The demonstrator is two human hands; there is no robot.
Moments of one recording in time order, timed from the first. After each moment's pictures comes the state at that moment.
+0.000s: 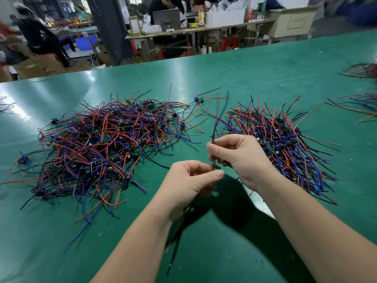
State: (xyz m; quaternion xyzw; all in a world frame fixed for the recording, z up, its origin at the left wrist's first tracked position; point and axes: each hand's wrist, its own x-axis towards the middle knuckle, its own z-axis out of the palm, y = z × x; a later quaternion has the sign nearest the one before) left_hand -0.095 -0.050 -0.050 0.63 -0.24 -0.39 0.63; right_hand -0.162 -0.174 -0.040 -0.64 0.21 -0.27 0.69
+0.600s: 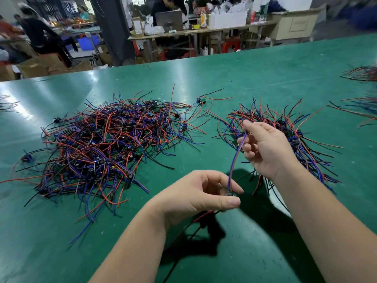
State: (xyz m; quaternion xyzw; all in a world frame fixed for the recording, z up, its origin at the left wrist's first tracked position) left_hand -0.099 -0.034 -0.041 0.57 -0.42 -0.50 0.50; right_hand -0.174 -0.203 -0.021 -0.47 0.32 -0.33 0.76
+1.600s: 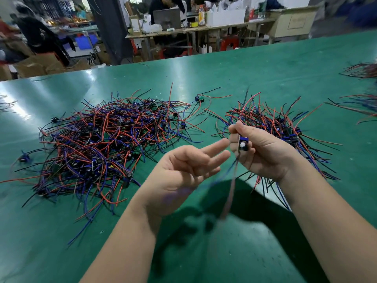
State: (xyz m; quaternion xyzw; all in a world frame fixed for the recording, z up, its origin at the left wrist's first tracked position) left_hand -0.083 -0.034 -0.039 0.32 -0.45 -0.46 0.70; right_hand -0.181 -0.203 -0.018 -0.40 0.15 -0.12 0.89
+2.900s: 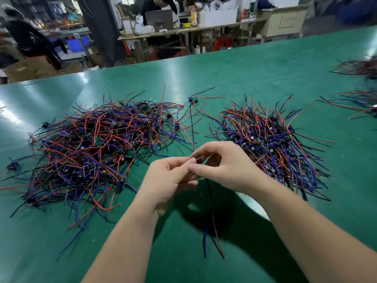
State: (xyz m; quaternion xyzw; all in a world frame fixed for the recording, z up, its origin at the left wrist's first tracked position) left_hand -0.077 -0.043 -0.046 0.61 -0.18 -0.39 0.67; right_hand -0.170 -0.166 -0.037 -0.87 0.15 -0.20 0.43
